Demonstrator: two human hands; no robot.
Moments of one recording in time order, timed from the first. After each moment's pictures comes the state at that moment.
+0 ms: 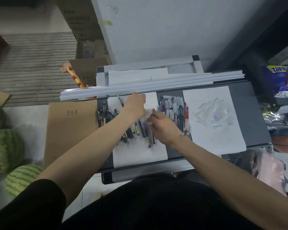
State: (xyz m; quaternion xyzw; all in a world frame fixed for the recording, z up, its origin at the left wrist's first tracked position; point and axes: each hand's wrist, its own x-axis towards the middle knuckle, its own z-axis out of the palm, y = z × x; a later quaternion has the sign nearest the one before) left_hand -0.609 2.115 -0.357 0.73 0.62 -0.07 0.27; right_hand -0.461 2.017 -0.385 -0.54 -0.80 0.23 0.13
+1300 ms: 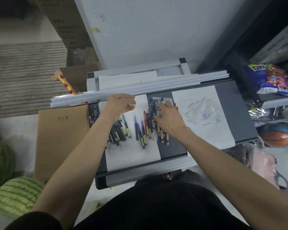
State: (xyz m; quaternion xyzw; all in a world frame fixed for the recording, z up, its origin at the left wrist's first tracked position) left_hand -0.632 2.111 -0.332 0.31 0.60 0.31 0.67; right_hand -0.418 2.038 -0.361 -0.71 -0.66 0.25 0.06
